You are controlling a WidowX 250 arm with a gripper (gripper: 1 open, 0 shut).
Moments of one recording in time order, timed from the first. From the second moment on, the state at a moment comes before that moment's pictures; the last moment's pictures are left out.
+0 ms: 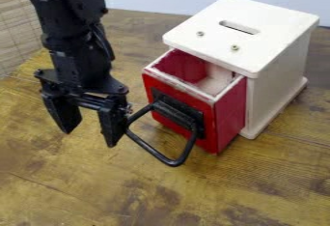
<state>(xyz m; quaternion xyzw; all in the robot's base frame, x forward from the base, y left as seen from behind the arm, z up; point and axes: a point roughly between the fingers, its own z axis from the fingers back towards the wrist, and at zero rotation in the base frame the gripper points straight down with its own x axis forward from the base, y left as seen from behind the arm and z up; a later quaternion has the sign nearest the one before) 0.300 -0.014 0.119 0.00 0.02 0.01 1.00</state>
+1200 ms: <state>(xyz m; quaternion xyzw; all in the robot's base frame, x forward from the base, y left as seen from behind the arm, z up) 0.311 -0.006 0.118 -0.01 0.03 -0.01 1.00</state>
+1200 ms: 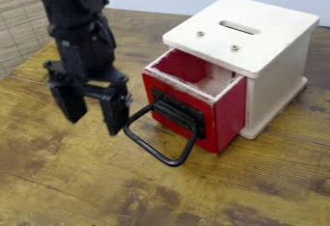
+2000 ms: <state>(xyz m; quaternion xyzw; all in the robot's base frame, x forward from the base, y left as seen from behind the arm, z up) 0.293 0.001 0.109 -0.01 0.00 -0.02 1.00</state>
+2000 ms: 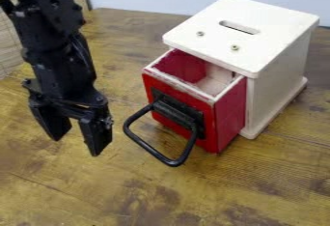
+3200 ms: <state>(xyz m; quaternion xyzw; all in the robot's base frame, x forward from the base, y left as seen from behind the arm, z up) 0.305 0.017 0.123 0.02 0.01 0.05 1.00</state>
